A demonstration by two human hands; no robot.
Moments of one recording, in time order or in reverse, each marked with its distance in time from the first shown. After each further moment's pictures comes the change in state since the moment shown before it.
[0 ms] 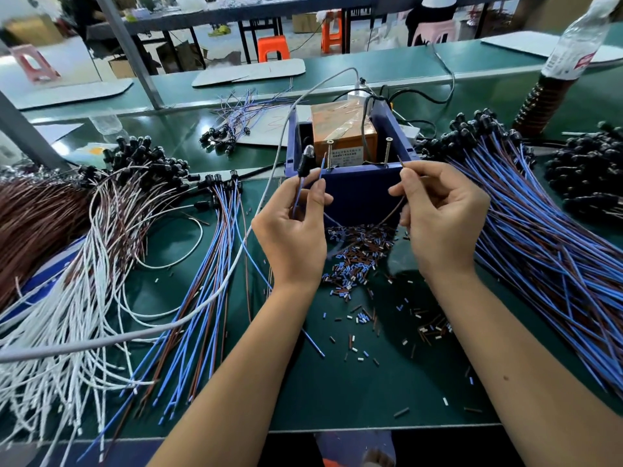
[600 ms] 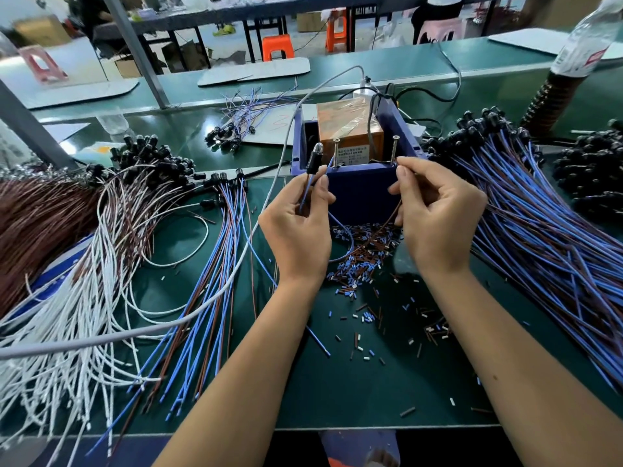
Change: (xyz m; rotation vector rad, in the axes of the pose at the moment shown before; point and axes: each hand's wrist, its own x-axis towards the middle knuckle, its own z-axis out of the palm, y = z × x) left_hand 0.005 -0.002 0.001 0.017 -0.014 -0.045; right_hand 0.000 -0.005 0.011 -0.241 0.011 -0.171
